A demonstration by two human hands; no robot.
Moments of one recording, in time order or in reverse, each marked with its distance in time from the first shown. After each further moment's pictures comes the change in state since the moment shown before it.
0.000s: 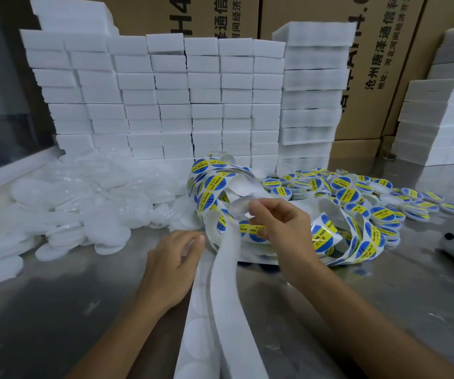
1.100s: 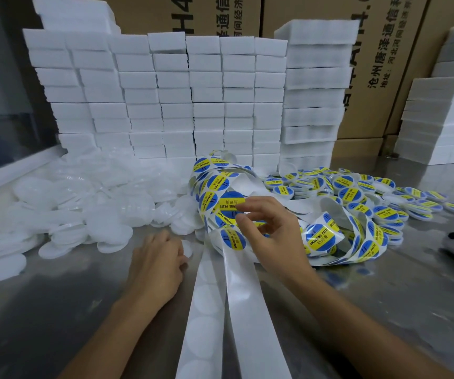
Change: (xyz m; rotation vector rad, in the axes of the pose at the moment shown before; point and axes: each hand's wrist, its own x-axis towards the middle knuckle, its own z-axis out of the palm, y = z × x) left_hand 0.006 -0.014 -0.015 0.631 -0.068 -0.037; right_hand -0.016 0.005 0.011 -0.309 -0.094 -0.412
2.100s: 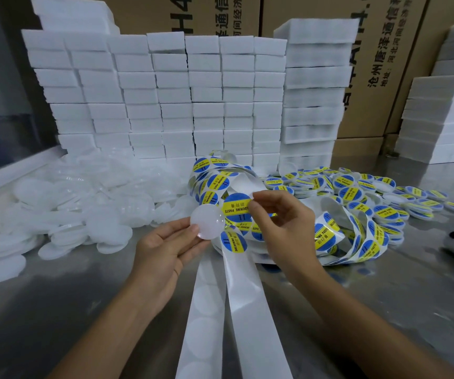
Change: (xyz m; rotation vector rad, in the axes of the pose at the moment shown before) left_hand -0.001 0.030 -0.020 -1.813 -0.036 -0.435; right_hand 0.009 -0.001 -0.006 0.142 0.149 0.063
